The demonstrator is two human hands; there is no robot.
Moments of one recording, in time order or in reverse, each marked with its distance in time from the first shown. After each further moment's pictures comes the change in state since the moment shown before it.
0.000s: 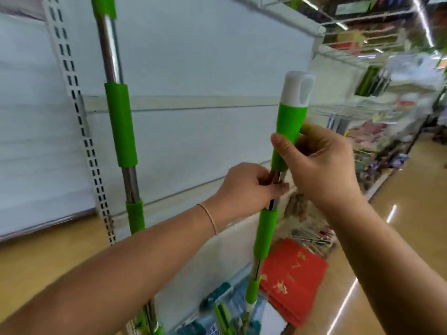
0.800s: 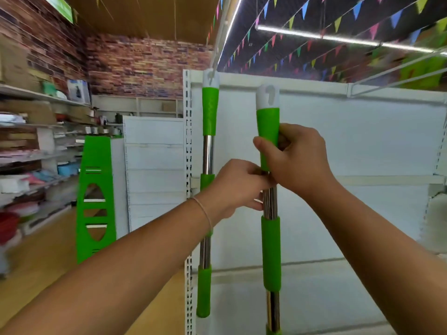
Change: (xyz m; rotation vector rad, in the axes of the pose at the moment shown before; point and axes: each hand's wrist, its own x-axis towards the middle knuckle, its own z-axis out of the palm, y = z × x) left_hand 0.015 0.100 -0.132 -0.011 0.465 -0.243; right_hand 0.133 -0.075 0.086 0.223 -0.149 -0.361
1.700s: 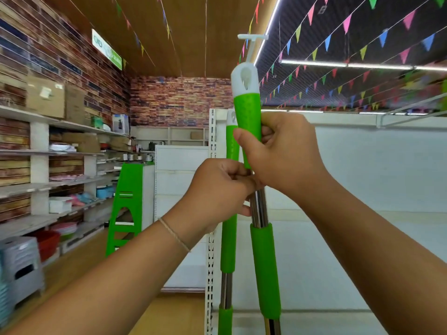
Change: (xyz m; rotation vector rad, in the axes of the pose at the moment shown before) left_hand -0.038 0.047 -0.050 -0.015 0.289 0.193; right_hand 0.044 -0.074 0.009 0.148 0.042 -0.226
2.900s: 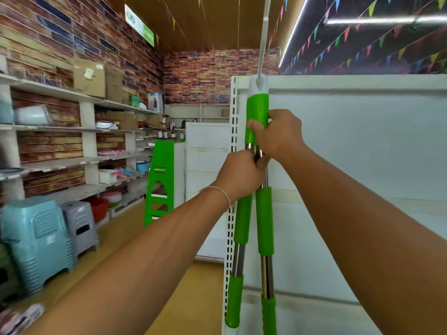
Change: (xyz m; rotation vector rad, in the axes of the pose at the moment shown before) left_hand 0.092 -0.089 0.008 0.810 0.159 0.076; right_hand 0.034 0.090 0.096 0.031 -0.253 0.398
